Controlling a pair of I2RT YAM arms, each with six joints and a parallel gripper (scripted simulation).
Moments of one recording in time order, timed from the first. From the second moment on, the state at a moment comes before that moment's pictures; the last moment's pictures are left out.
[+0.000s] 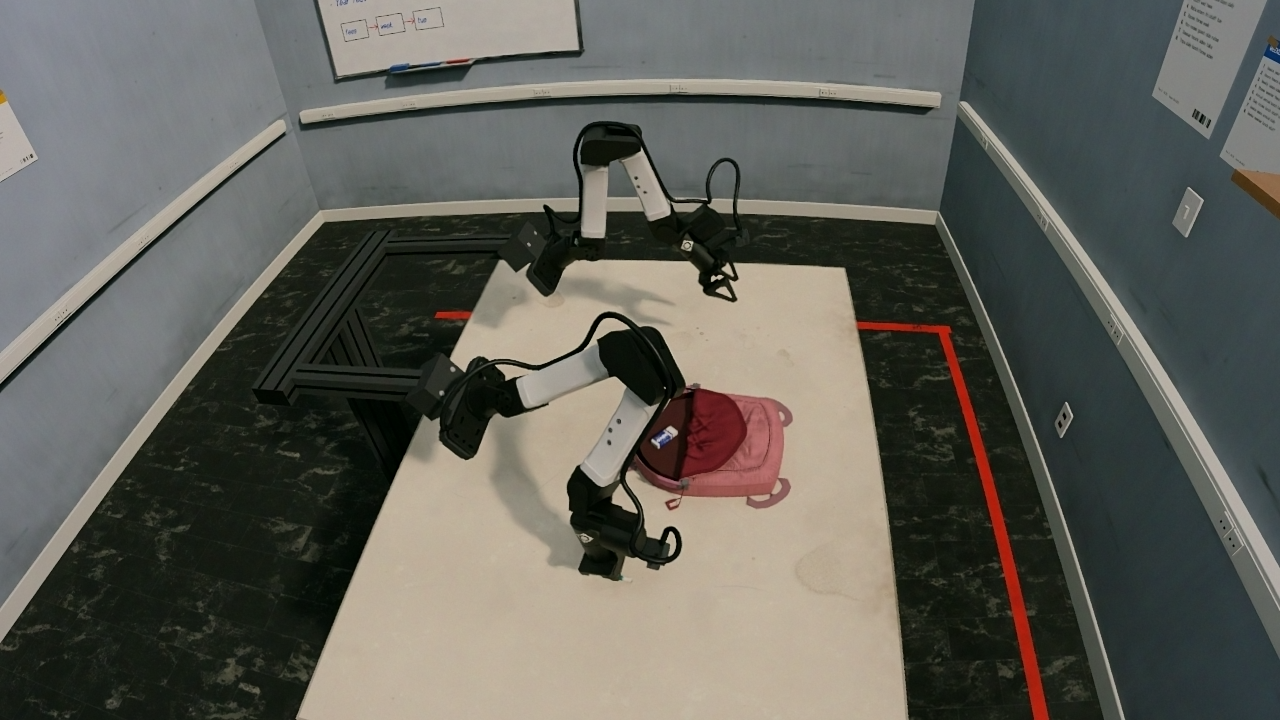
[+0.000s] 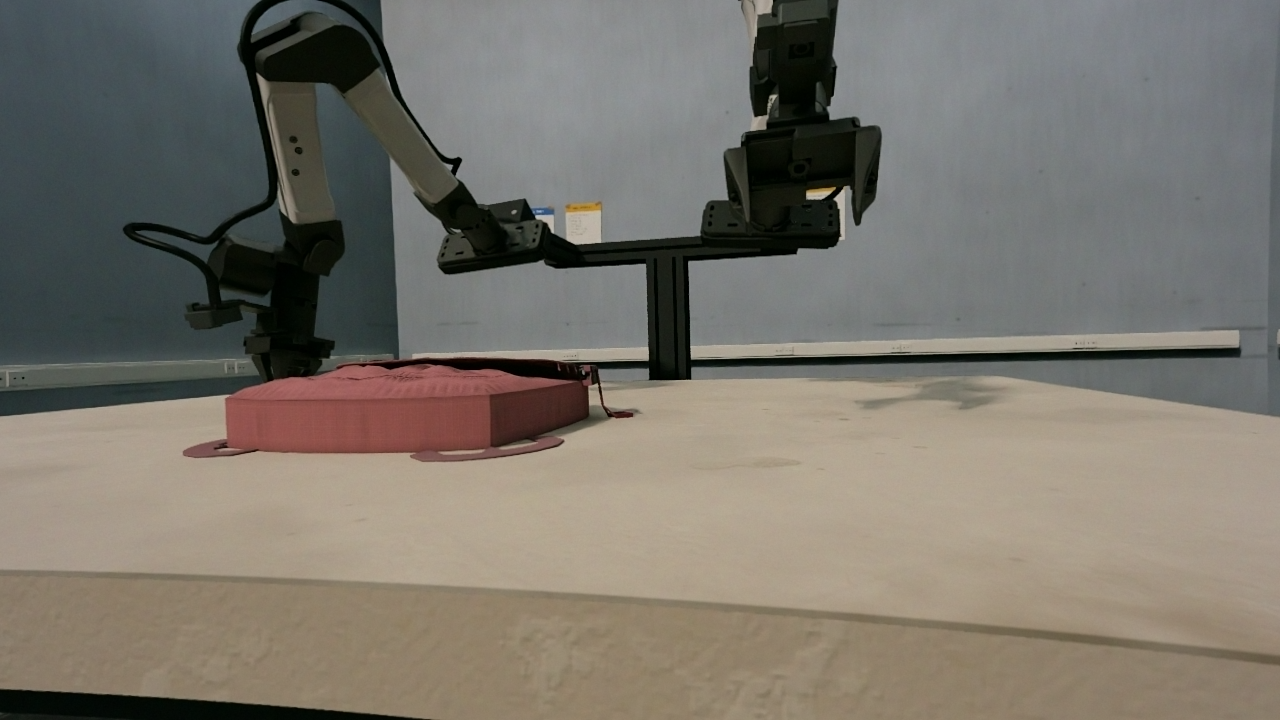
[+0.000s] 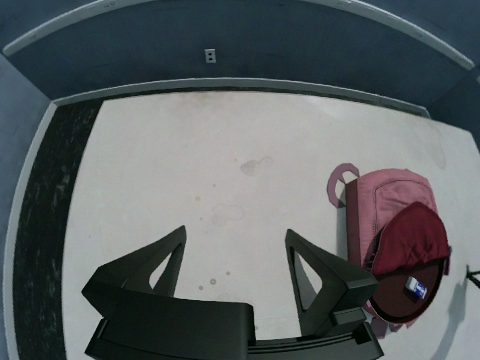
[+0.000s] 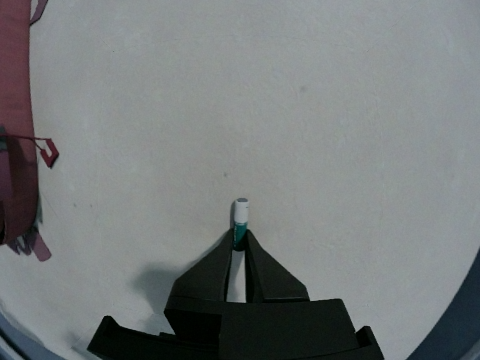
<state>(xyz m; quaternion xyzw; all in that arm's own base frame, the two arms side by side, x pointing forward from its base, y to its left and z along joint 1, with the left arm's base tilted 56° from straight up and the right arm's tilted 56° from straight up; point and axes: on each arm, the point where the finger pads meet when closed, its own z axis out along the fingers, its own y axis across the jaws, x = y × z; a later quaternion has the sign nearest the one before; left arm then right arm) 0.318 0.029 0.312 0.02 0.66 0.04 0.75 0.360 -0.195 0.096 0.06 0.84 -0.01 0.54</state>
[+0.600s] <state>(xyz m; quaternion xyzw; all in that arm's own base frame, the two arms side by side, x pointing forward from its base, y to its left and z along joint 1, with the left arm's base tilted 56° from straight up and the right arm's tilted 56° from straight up) 0.318 0.029 0.312 0.02 0.66 0.04 0.75 0.360 -0.195 0.096 0.06 0.84 -0.01 0.54</state>
